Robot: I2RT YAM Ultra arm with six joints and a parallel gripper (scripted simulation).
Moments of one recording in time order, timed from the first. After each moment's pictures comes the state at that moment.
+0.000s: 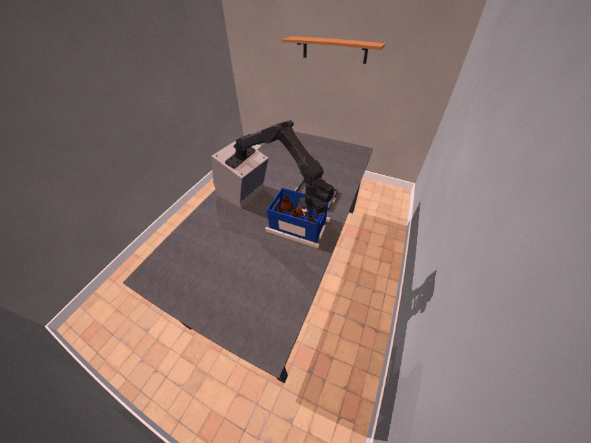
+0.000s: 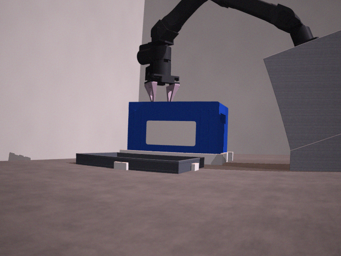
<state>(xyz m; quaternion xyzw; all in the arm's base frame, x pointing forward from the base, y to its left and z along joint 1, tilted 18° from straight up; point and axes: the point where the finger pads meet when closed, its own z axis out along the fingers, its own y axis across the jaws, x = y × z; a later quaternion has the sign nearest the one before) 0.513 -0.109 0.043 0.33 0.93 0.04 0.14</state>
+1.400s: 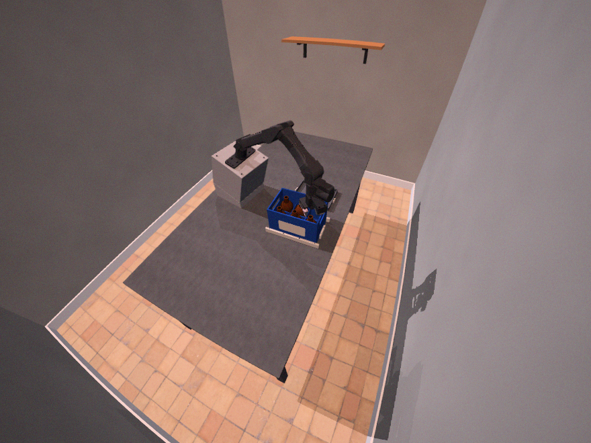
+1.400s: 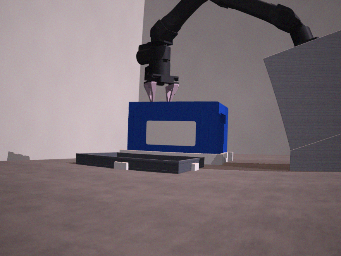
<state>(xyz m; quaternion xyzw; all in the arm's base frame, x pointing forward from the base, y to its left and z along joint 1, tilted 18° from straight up) 0.515 -0.108 0.044 0.32 0.93 0.04 0.14</state>
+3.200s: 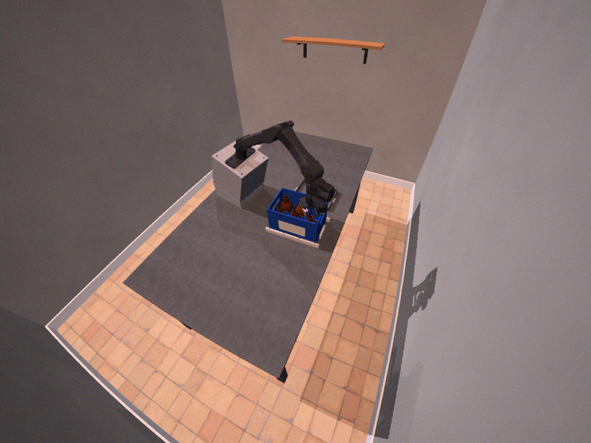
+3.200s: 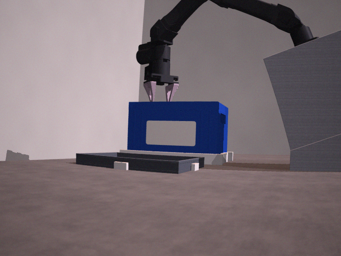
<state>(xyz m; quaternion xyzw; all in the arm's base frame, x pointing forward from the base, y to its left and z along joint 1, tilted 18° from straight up) 0.516 -0.108 0.045 0.32 0.93 0.04 0.14</state>
